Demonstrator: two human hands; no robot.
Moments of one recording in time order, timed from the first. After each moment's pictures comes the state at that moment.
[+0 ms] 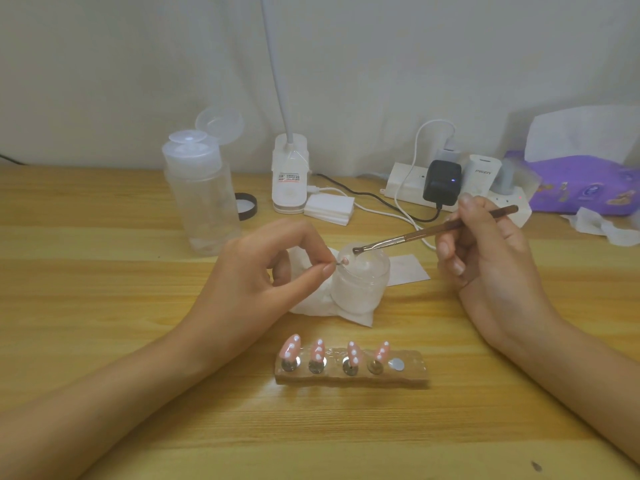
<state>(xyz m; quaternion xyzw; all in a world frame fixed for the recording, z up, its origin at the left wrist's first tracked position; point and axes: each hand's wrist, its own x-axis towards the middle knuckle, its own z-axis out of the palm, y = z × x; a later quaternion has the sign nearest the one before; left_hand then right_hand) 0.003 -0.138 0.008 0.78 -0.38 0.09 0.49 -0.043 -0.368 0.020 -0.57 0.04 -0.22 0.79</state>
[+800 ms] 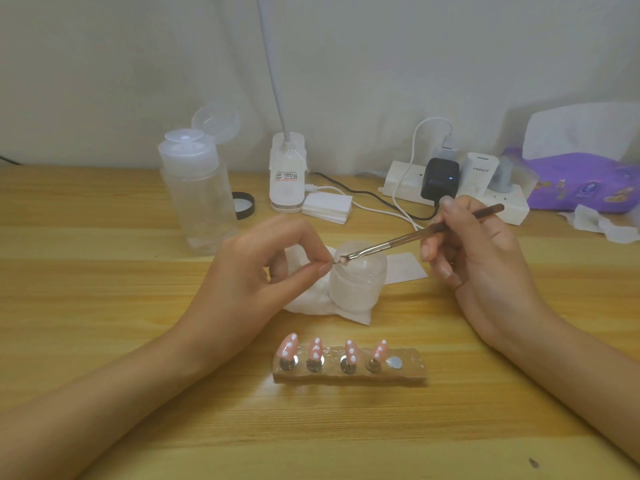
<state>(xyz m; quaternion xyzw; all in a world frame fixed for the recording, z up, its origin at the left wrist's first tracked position) 0.004 -0.138 0.007 0.78 -0.39 0.10 0.49 -0.040 -0.369 0.016 -0.62 0.01 -0.20 0.76</state>
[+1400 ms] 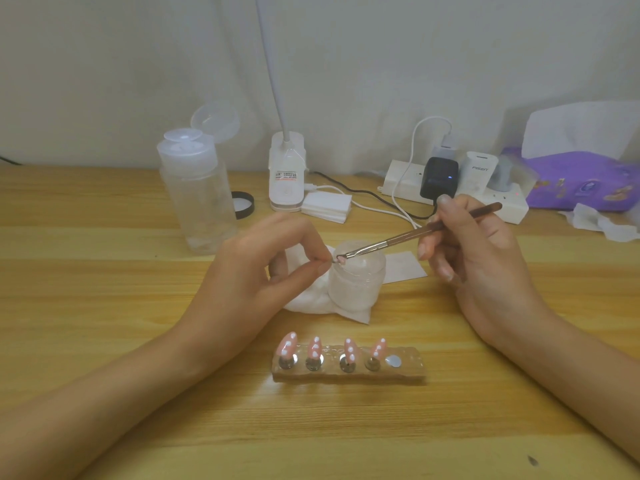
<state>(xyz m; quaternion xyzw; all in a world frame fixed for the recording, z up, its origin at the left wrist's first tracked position) 0.003 -0.138 0.008 0.79 -0.40 0.13 0.46 -0.040 -0.369 0.016 -0.63 0.00 -0.21 0.75</state>
